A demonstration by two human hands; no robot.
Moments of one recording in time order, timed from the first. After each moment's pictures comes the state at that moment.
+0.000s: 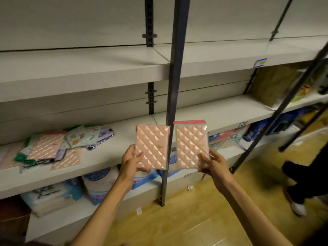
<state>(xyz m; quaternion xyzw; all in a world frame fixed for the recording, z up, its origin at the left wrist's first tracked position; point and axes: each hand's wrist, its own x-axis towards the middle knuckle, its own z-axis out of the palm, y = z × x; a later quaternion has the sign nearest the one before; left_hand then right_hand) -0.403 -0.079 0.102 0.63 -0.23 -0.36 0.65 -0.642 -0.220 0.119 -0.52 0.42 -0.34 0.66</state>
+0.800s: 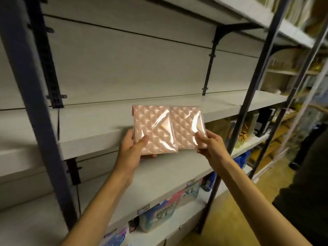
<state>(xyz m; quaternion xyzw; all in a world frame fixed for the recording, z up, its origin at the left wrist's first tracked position) -0.543 -0.430 0.299 0.48 -0.37 -0.33 0.73 -0.749 -0.553 0.308 -0.55 0.37 -0.47 0.58</state>
